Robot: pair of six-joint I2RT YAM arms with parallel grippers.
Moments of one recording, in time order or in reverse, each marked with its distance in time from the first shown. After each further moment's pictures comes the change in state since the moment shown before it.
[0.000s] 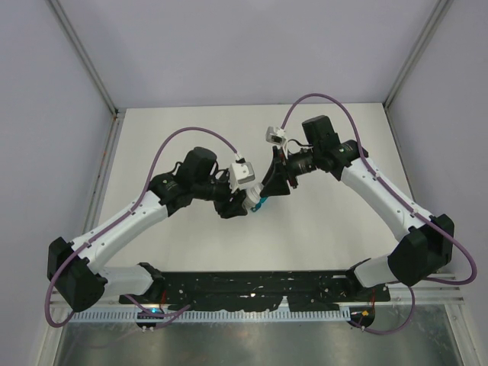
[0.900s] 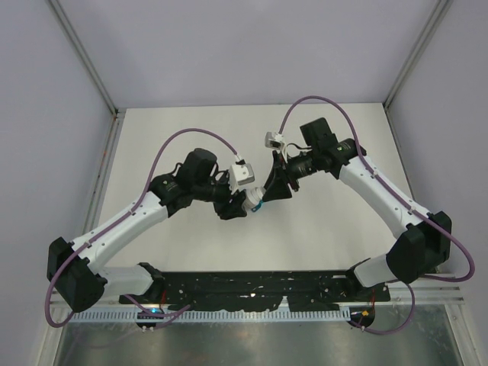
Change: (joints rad) left arm 0.000 -0.003 -0.013 0.000 0.000 -0.002; right arm 0.002 0.020 0.013 -0.104 0.016 -0.099
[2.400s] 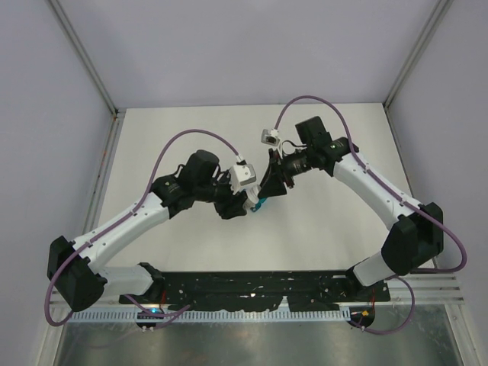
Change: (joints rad) left arm -0.016 0.003 -0.010 0.020 -0.065 -0.023; right arm 0.004 0.037 -0.019 0.099 -0.024 0.103
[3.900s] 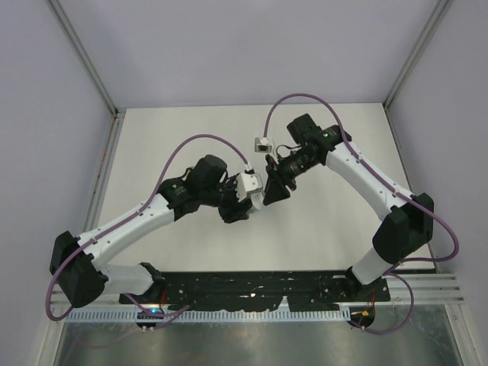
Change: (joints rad) left arm -0.056 0.026 -0.012 0.005 -0.056 0.097; right arm 0.034 0.121 0.204 -0.416 0.130 -0.283
